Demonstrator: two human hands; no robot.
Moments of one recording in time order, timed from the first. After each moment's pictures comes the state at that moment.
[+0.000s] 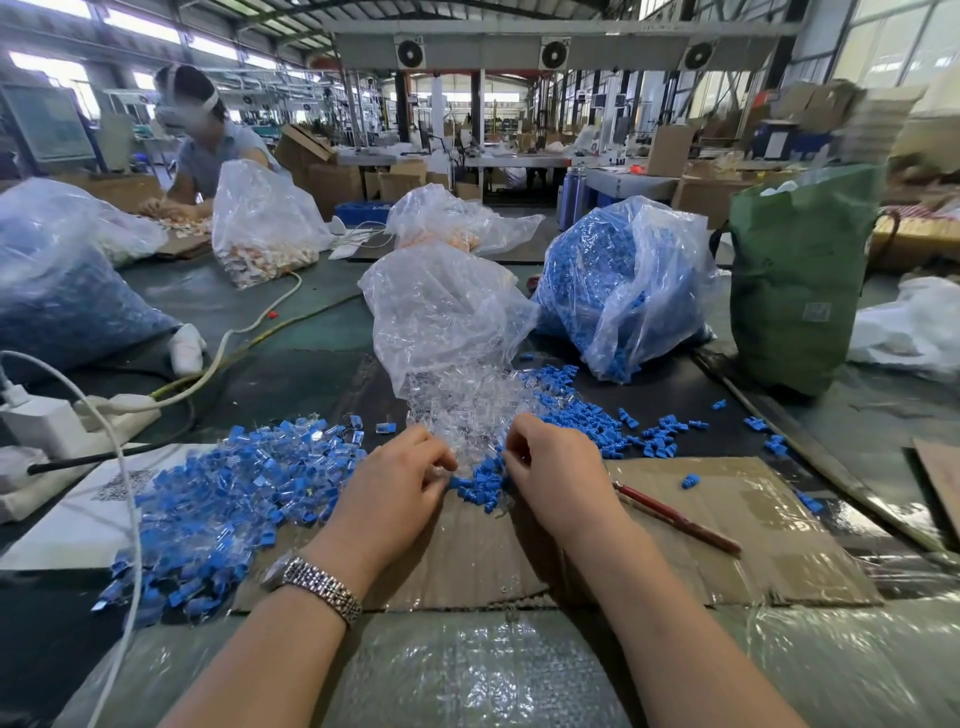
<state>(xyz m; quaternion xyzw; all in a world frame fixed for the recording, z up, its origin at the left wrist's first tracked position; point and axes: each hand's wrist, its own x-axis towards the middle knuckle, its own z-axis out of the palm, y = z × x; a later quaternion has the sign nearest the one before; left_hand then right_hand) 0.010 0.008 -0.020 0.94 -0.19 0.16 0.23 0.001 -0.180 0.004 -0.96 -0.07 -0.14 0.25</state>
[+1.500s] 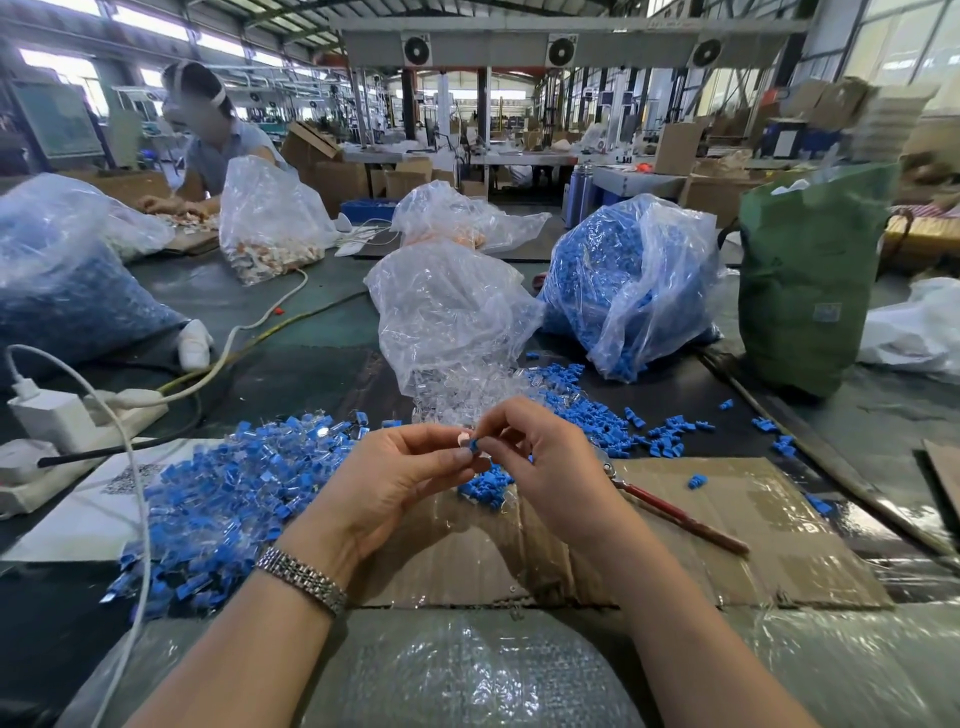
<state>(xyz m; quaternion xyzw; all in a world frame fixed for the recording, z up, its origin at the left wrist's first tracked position) 0.007 0.010 0.000 0.59 -0.06 -0.12 0.80 -0.008 -0.177 0.012 -0.86 -0.21 -0.14 0.45</state>
